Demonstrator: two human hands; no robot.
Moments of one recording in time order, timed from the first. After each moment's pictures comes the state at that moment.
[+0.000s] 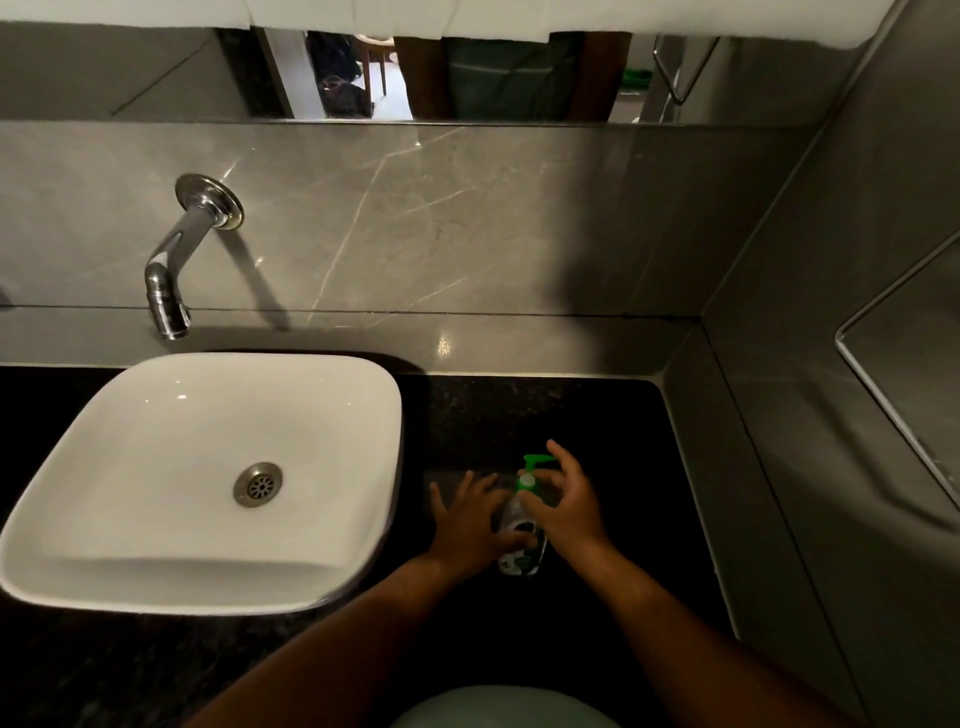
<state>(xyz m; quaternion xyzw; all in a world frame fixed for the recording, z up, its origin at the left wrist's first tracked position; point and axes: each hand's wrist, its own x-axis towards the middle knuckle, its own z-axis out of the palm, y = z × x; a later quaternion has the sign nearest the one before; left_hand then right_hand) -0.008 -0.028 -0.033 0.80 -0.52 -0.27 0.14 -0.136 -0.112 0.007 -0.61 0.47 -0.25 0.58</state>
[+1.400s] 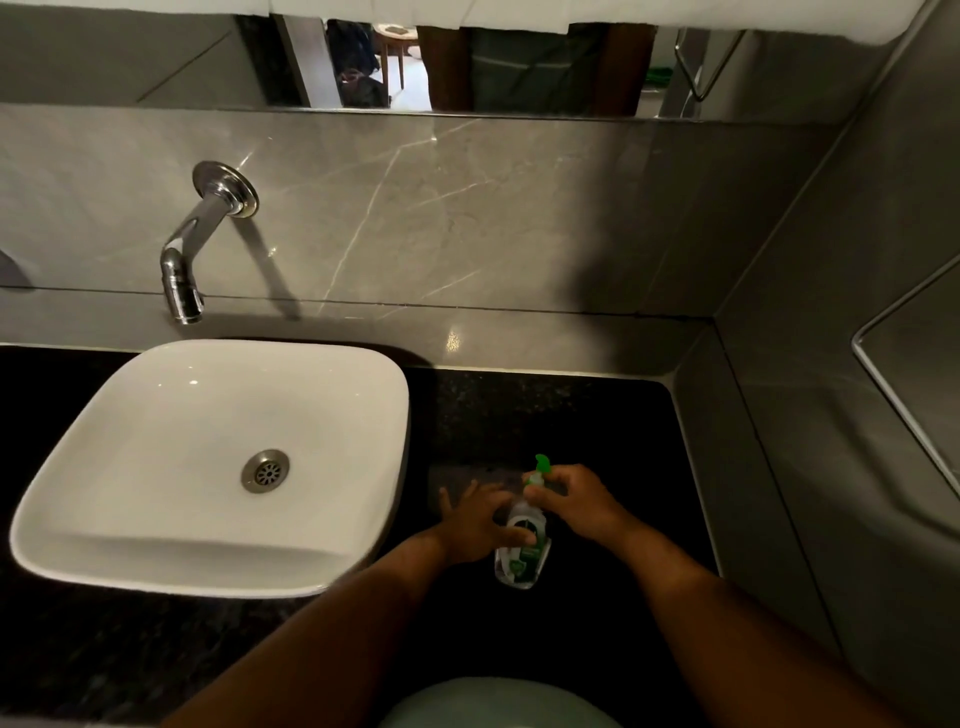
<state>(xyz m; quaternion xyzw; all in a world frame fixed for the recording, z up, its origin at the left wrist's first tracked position) 0.003 -0.031 -0.027 0.74 -0.48 -0.44 0.16 -0.147 -0.148 0.014 -0.71 0.37 -0.06 0.60</state>
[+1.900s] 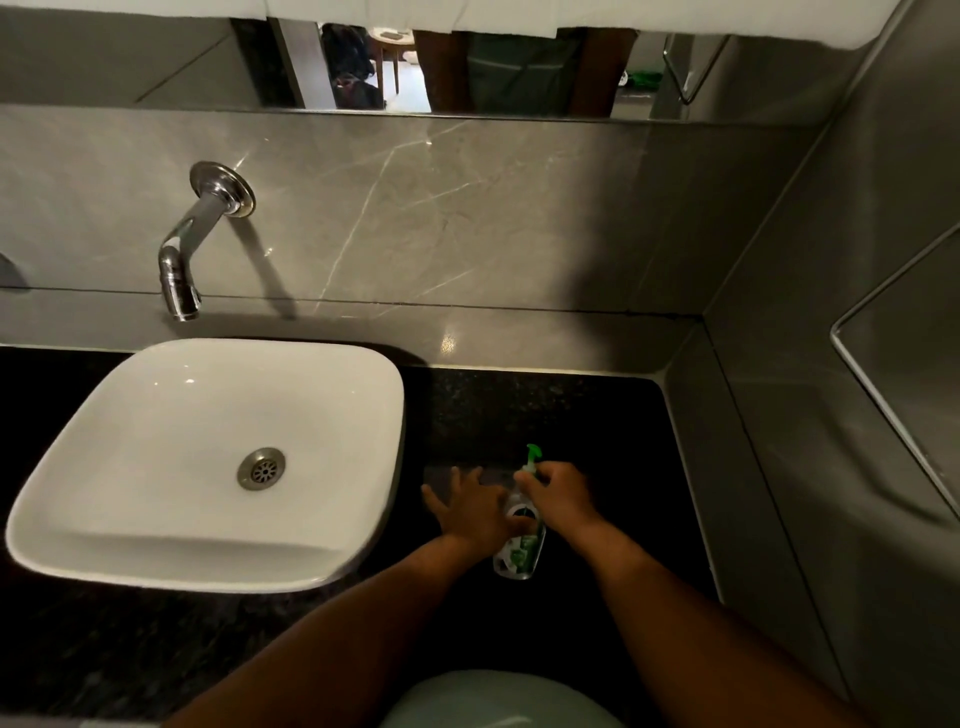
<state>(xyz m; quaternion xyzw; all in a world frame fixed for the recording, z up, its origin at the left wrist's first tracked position) -0.024 -0.043 -0.023 0.86 -0.42 -0.30 0.03 -0.124 -0.130 0.004 -0.69 0.52 -0.08 0.49</state>
